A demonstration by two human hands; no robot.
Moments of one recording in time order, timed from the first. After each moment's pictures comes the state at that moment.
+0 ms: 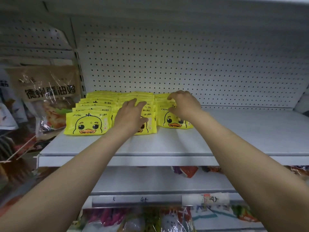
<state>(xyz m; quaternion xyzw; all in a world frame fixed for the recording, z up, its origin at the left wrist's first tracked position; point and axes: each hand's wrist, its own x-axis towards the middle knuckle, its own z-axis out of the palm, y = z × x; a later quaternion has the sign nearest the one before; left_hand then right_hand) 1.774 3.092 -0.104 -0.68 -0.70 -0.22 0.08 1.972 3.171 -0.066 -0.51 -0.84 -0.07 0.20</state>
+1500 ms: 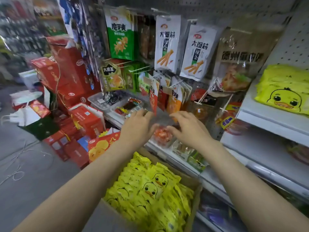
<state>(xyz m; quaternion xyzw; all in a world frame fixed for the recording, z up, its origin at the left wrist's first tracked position) 1.417 2.636 -0.209 -0.45 -0.87 -0.17 0.12 1.546 2.795 -0.194 -0.17 -0.98 0.08 0.11</state>
